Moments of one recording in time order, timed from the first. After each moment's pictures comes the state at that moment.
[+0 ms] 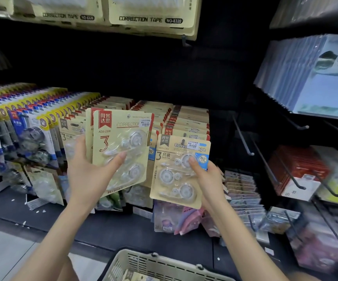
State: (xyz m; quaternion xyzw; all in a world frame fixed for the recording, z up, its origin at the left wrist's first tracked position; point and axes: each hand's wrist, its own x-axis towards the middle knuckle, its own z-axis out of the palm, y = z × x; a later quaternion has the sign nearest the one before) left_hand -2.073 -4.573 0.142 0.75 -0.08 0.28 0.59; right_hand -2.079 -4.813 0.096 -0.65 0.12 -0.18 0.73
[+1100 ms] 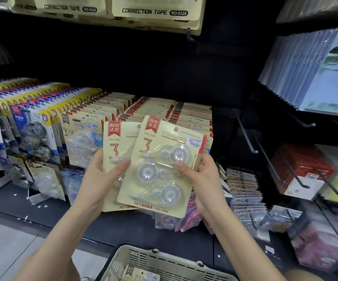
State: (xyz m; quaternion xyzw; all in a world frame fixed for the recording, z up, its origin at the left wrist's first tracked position) left_hand -2.078 -4.575 0.125 0.66 -0.08 0.07 0.74; right_hand -2.119 -4.777 0.135 -0.64 0.06 -0.15 0.76
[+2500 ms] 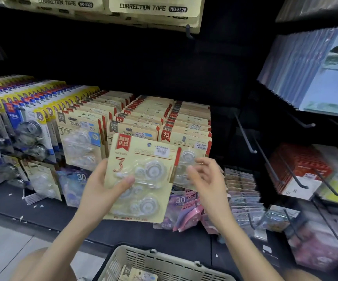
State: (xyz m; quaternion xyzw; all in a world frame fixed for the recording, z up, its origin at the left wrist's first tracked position) left_hand -2.086 -4.572 0.100 0.71 -0.12 0.08 0.69; right_hand -2.121 -4.803 0.102 -0.76 0.04 -0.22 0.62
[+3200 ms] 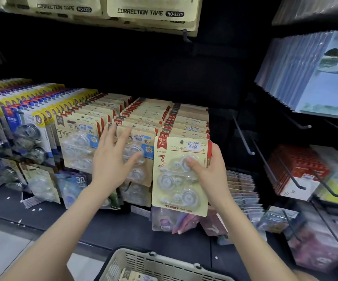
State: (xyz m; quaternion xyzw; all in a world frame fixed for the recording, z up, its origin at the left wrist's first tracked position) left_hand -2.006 -4.590 0.107 0.90 -0.18 0.29 0.27; right_hand -2.095 -4.814 0.122 -0.76 0.03 -0.25 0.60
